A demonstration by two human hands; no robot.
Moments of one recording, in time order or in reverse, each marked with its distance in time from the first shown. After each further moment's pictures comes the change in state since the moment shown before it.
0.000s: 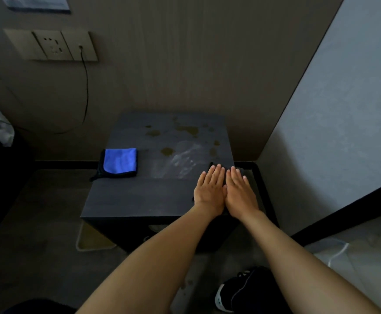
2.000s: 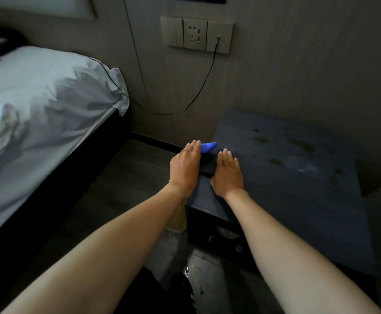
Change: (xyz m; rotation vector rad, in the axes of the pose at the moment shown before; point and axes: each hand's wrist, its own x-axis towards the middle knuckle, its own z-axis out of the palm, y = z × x) left_hand -0.124 -0.310 -0.084 -0.052 0.603 -0.502; right_hand 0.087 -0.324 0.028 -0.067 -0.032 -0.349
